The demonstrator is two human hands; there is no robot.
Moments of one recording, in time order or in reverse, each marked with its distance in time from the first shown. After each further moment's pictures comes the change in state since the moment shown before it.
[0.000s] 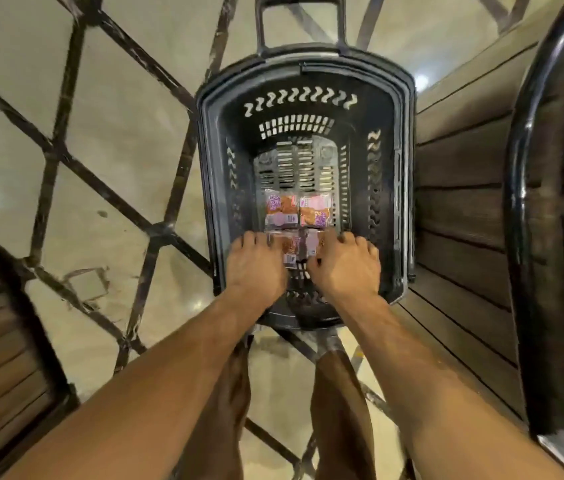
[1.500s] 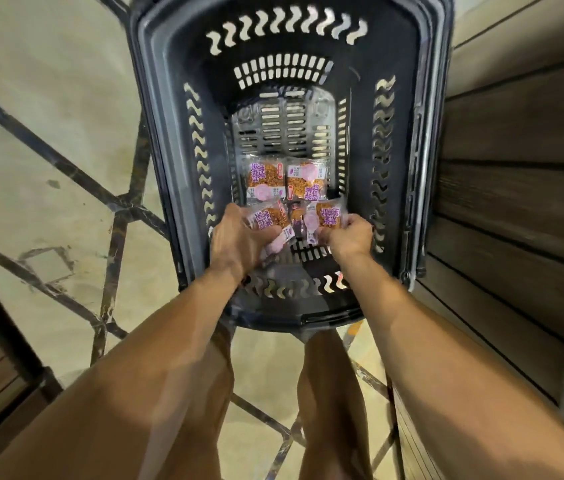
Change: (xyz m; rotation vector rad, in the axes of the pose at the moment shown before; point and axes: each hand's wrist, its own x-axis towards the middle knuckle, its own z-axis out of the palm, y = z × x) left_hand 0.077 -0.002 0.069 -1.194 0.023 -0.378; right_hand 0.108 0.055 0.099 0.990 -0.109 0.619
